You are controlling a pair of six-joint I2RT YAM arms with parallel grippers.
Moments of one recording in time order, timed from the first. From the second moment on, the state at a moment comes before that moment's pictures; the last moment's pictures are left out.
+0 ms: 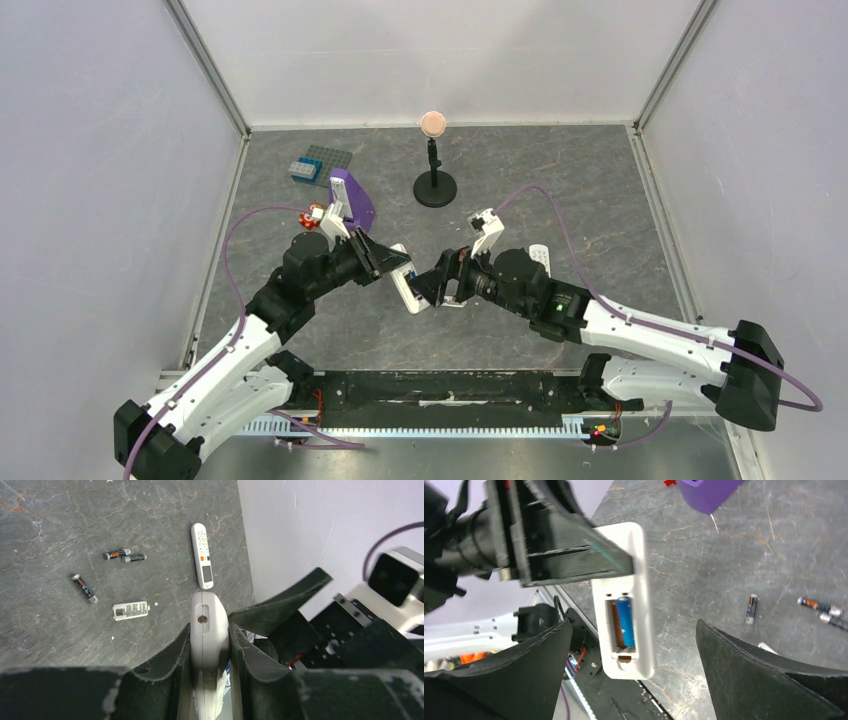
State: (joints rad) left arm -0.57 0.77 0.58 -0.11 0.27 -1.00; right arm 1.09 1.06 0.72 0.14 0.13 0.62
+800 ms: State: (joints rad) left arm -0.57 0.75 0.55 0.12 0.24 -0.97; right arm 1.03 1.02 0.55 0.33 0.08 1.51
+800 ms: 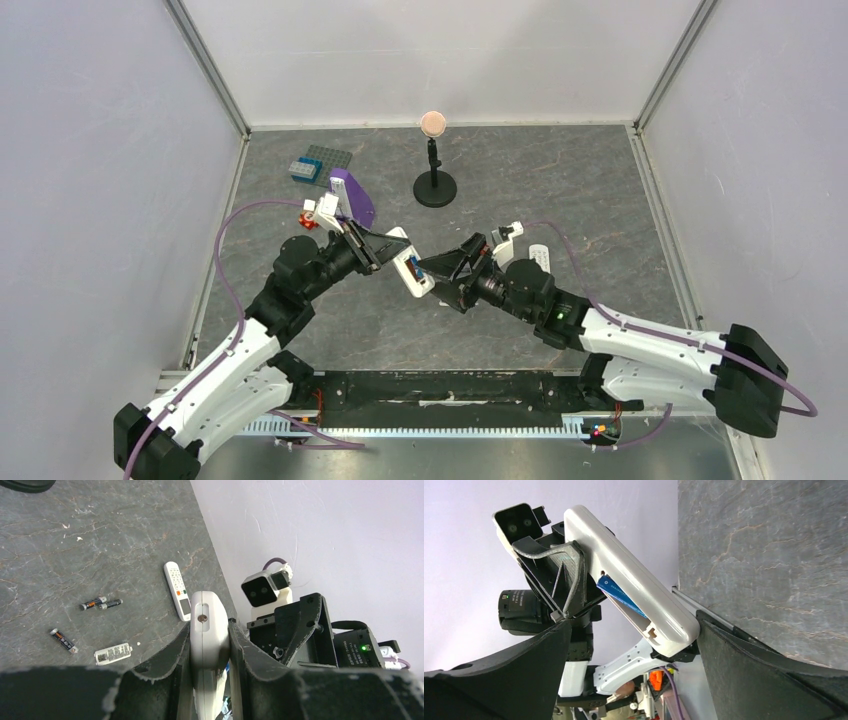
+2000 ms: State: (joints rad) left arm -0.57 0.72 0.52 0.16 0.34 -0.88; right arm 0.99 1.18 0.49 0.57 -0.06 1.68
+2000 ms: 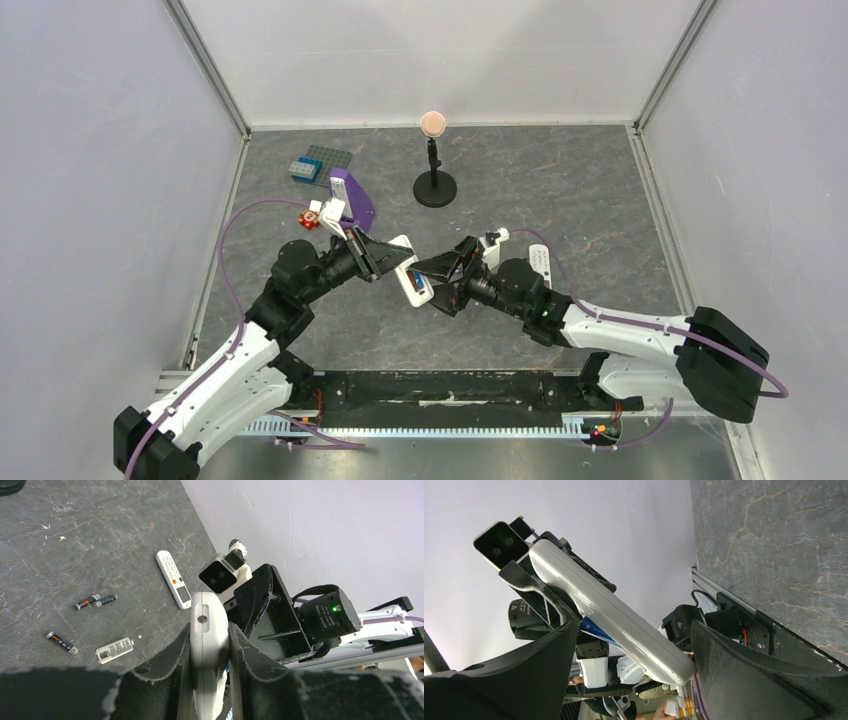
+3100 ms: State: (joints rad) left arm -0.57 0.73 0.57 0.05 0.31 -1.01; right arm 0.98 1.19 0.46 0.67 -0.10 1.66
